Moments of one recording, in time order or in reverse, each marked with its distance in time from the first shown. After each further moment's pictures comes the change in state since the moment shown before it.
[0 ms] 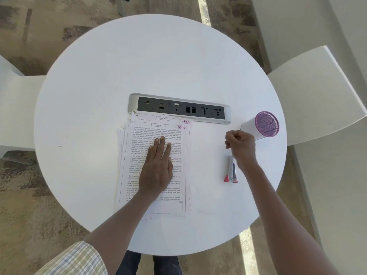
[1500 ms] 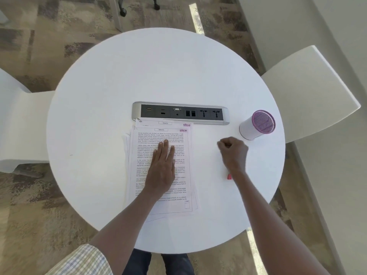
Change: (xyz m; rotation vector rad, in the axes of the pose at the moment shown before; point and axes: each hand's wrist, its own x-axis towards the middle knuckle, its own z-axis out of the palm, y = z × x) left_hand 0.005 -0.004 -0.019 -0.052 -0.151 0.025; right_hand -0.038 0.006 0.023 -0.295 0.145 -0.123
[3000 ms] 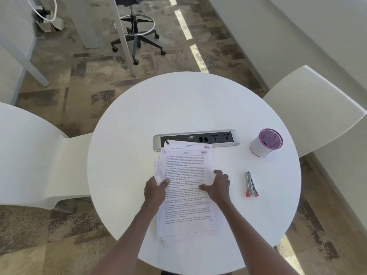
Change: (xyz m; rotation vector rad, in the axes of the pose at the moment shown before) left_hand -0.005 -0.035 -0.095 -0.734 0.036 -0.696; right_hand -0.073 -0.026 0.063 -0.144 -0.327 0.175
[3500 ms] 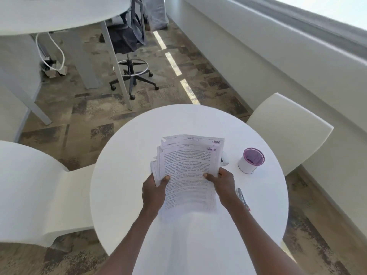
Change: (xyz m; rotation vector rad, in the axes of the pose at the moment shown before) left_hand -0.039 0.093 -0.020 -0.102 0.054 0.389; right_hand -0.021 -0.049 -0.090 0.870 0.043 -0.177
